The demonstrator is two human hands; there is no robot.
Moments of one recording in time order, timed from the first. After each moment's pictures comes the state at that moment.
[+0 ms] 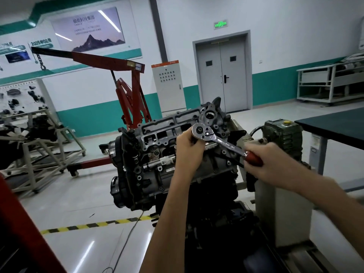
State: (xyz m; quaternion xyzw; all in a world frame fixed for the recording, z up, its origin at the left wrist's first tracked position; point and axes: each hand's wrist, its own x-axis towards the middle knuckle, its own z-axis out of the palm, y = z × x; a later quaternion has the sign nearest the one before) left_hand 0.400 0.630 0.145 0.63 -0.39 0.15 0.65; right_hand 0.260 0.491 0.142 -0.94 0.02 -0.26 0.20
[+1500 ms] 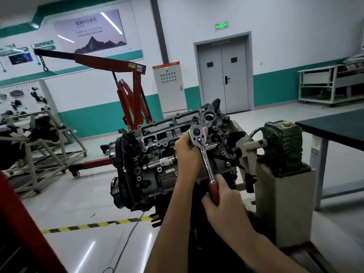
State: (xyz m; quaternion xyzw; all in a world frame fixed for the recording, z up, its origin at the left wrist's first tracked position) left_hand 0.390 0.624 0.141 0.60 -0.37 0.18 0.69; right_hand 0.278 0.599 0.072 -0.82 0.05 -0.36 0.44
